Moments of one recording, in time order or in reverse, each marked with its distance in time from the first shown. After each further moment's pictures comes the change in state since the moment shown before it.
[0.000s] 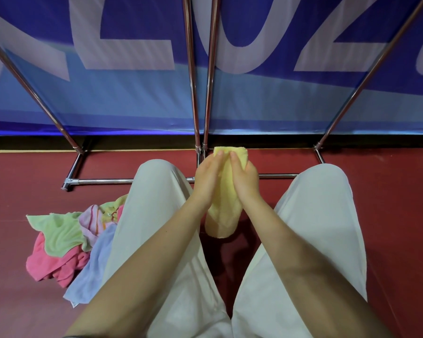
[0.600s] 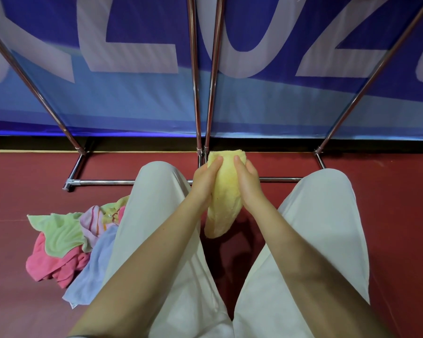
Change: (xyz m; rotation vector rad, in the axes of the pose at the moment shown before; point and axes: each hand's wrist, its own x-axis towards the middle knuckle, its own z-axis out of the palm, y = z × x) left_hand 0.006 -0.001 -0.012 -0.133 -0.043 -0.189; right_hand -0.008 -0.007 -0.007 0.260 -0.186 0.061
